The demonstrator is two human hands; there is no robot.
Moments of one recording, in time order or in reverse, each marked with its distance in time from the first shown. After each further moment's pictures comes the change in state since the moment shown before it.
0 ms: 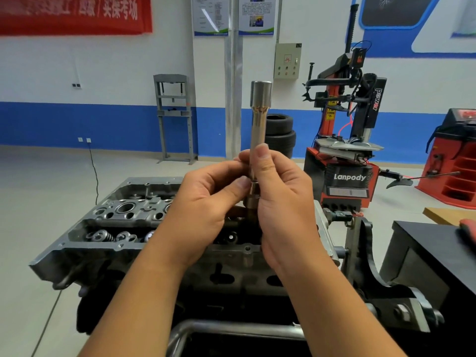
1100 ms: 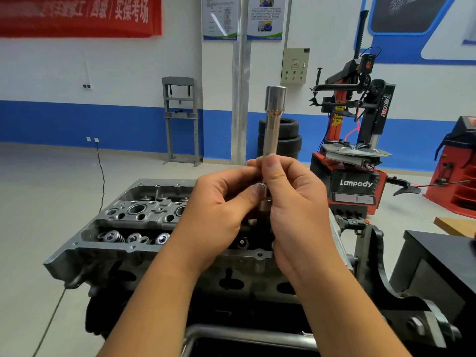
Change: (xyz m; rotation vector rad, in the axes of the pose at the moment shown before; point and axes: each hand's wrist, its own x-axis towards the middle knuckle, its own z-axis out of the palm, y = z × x) left_hand -0.001 0.000 -0.001 0.077 0.041 -0.023; right_hand -0.001 0.002 -0.003 -0.031 -0.002 0.039
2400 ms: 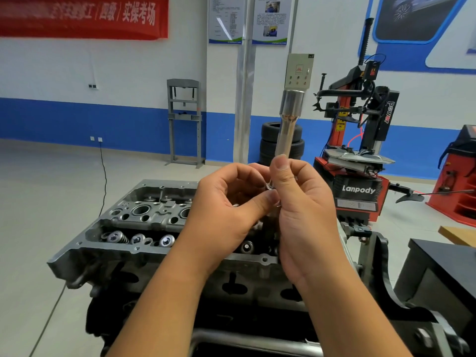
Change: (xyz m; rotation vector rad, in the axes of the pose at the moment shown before) left_hand 0.001 0.001 0.003 -0.050 0.086 0.061; right_hand 0.000 -0.007 0.005 0.083 0.006 0.051
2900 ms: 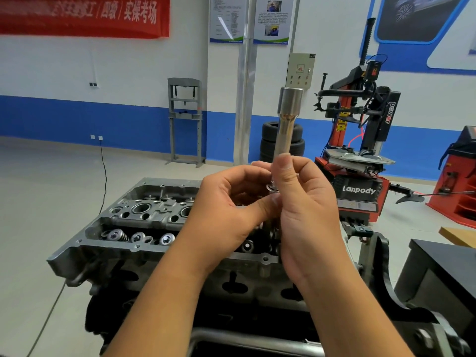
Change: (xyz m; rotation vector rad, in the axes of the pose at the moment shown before) left_hand 0.000 0.002 -0.002 -0.023 -0.085 -0.007; right_hand -0.001 -0.001 -0.001 -0.021 -0.019 -0.039
